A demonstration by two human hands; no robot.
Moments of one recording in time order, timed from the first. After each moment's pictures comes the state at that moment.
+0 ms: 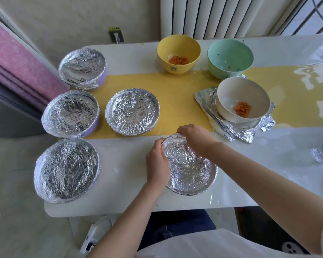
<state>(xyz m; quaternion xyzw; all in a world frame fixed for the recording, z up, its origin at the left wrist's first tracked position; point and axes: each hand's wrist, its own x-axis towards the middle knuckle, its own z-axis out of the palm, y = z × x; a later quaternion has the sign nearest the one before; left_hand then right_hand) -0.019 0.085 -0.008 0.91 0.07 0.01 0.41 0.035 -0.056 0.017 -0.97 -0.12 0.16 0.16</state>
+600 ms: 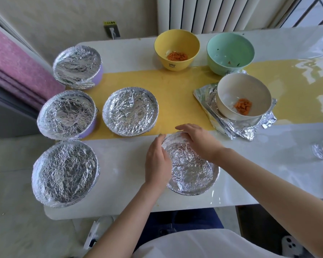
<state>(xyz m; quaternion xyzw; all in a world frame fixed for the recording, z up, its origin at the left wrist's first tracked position) -0.017 0.089 0.003 0.89 0.02 -0.03 0.44 0.024 -0.067 0.013 -0.95 -0.11 0.10 0.28</state>
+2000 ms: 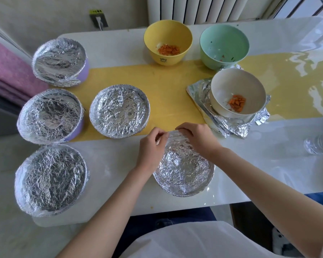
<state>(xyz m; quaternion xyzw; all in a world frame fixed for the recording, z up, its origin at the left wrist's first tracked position) 0.026 0.090 -0.003 0.85 -0.05 -0.10 0.52 0.027 -0.079 0.010 -0.93 -0.03 0.06 0.36</state>
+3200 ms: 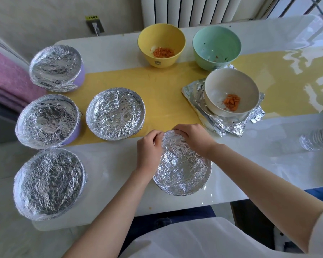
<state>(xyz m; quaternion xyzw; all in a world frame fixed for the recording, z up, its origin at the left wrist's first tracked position) 0.023 0.079 -0.003 0.88 -0.03 -0.04 0.47 0.030 -0.086 0.004 -0.93 -0.07 0.09 0.34</state>
